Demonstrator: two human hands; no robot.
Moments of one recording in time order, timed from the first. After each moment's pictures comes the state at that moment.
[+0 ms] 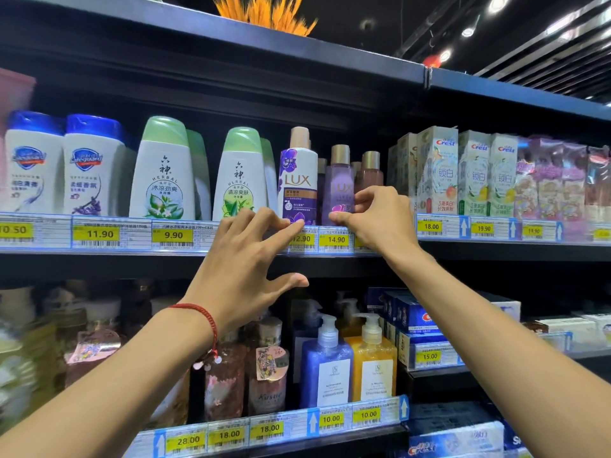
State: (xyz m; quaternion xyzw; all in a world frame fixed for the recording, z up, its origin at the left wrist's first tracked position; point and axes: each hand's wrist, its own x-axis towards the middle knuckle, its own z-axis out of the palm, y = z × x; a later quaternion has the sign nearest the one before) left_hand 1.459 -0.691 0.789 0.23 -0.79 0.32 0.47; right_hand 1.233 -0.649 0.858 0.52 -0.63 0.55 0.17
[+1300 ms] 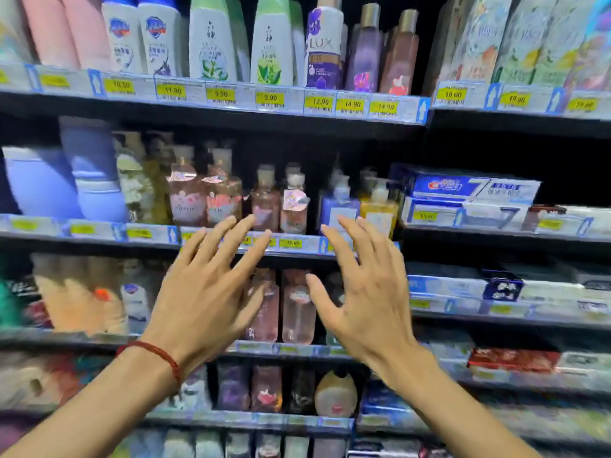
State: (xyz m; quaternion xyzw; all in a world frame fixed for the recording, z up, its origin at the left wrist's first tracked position) left_hand 1.526 -0.494 0.617 0.45 -0.80 0.29 0.27; right_hand 1.295 -0.464 0.611 0.70 -0.53 0.40 0.27
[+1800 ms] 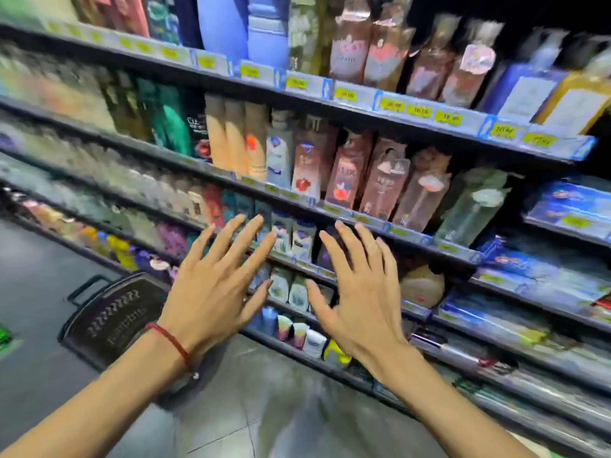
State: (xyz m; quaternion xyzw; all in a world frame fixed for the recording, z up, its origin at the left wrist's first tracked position) left_hand 1.670 -0.321 0.469 0.62 -0.75 0.22 0.08; right_hand 1.439 -0.366 0.456 0.82 -0.49 0.27 0.10
